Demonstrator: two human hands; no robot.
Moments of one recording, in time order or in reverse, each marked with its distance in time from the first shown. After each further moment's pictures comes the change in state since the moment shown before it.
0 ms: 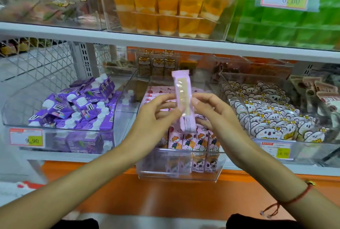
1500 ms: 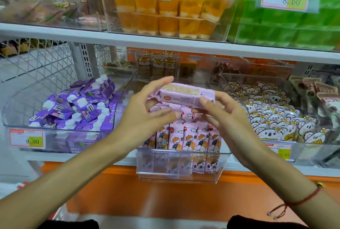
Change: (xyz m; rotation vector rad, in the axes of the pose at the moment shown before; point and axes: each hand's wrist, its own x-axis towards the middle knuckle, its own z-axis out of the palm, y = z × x) left_hand 0.000 0.008 -0.019 -0.033 -0.010 0.115; right_hand 0.000 0.000 -0.013 0.100 0.006 -0.054
